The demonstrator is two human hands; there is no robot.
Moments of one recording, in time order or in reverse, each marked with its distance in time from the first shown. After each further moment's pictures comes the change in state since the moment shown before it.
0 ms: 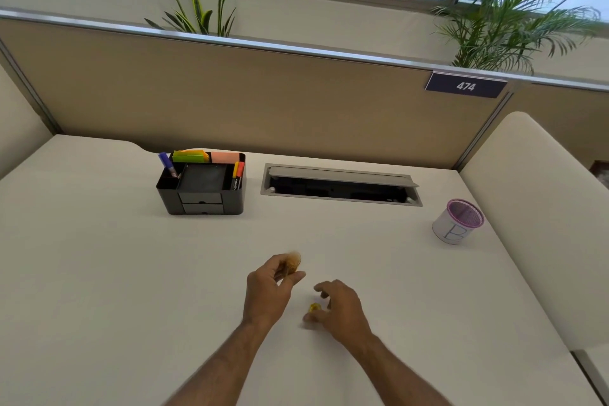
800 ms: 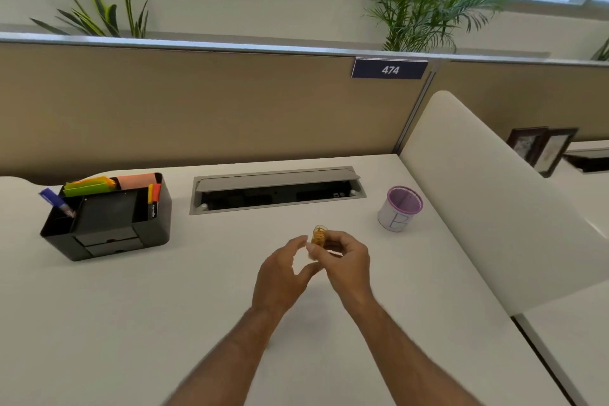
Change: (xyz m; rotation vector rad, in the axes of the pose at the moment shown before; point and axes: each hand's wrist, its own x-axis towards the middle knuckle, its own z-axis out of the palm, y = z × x) left_hand 0.046 0.050 0.124 0.273 -0.305 0.268; right_hand 0.032 0.009 -0.118 0.710 0.531 0.091
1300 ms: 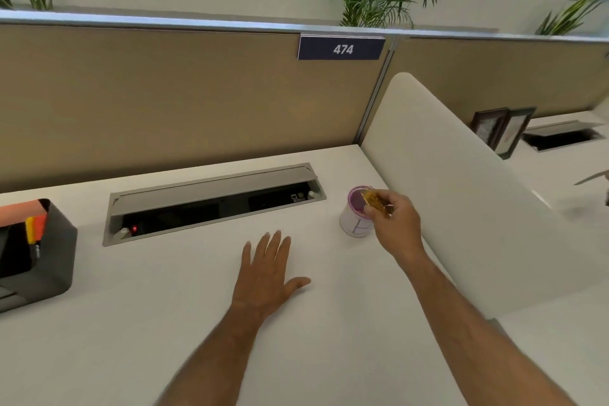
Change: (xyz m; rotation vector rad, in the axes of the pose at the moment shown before) left_hand 0.090 -0.035 0.093 0.766 -0.376 0.152; right_hand 0.150 0.013 -0.150 -0.403 0.243 -0.039
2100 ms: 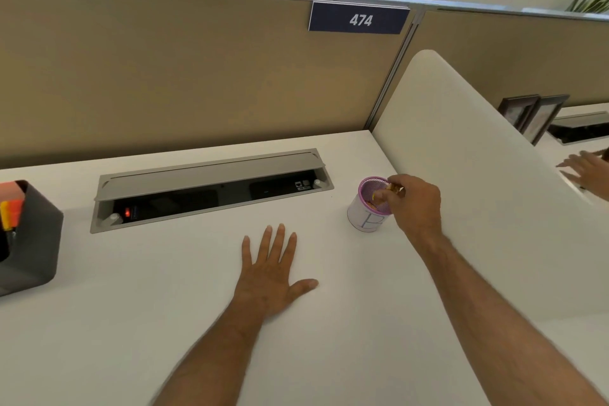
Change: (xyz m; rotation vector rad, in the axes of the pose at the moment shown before) left_hand 0.013 -0.004 0.028 0.026 -0.158 0.020; right_hand 0.056 0.031 0.013 -0.346 0.072 -0.220
